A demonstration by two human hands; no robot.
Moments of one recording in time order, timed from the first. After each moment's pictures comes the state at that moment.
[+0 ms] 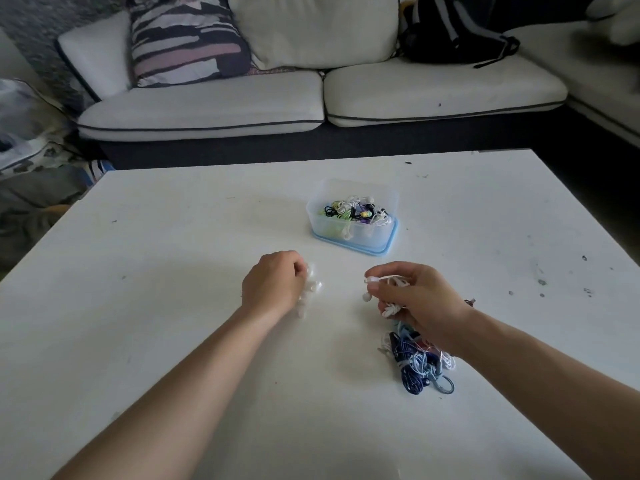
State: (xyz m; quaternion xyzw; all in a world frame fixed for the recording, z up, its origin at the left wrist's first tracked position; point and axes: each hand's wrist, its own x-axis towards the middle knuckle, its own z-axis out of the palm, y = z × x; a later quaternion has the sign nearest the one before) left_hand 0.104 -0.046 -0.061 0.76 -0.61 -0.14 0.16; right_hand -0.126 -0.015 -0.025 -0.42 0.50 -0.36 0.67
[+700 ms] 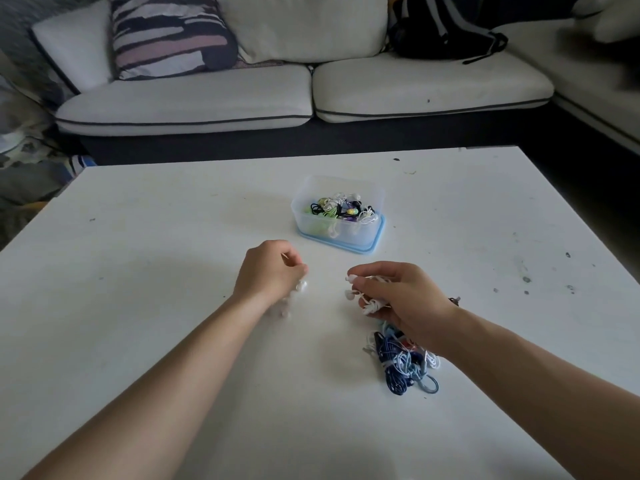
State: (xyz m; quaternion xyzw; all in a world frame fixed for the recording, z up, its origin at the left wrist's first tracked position) left_hand 0.082 -0.051 -0.039 0.75 -0.56 -0.26 0.25; right_hand -0.126 -0.017 -0.022 -0.39 0.51 -0.36 0.68
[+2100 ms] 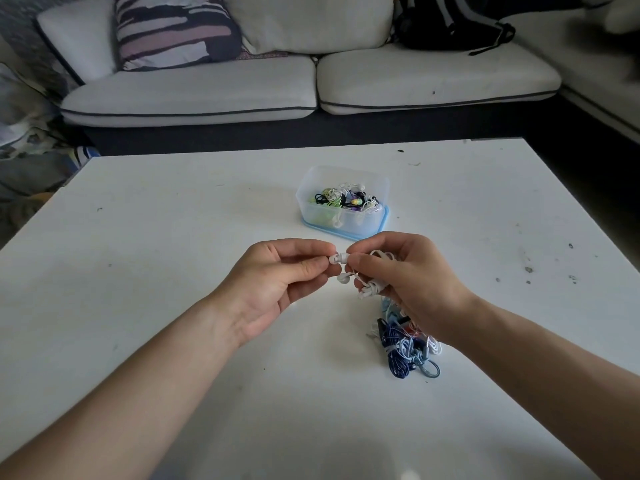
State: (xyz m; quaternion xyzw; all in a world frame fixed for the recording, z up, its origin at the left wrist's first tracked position) left_hand 0.067 0.018 0.027 0.50 -0.34 -0.66 0.45; right_hand -0.119 0.001 0.012 -0.48 0.46 -0.40 0.63
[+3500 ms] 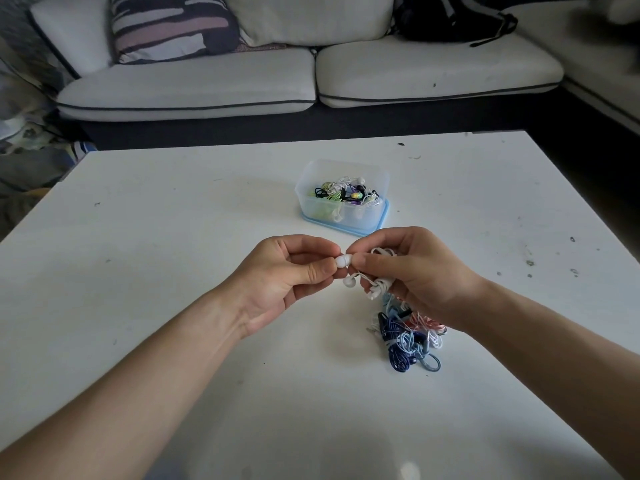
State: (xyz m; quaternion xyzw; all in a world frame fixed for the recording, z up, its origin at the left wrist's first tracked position) left_hand 0.065 0.016 0.022 0.48 -0.37 -0.68 0.42; right_hand -0.132 -0.006 0.008 -0.50 0.39 -0.35 0.69
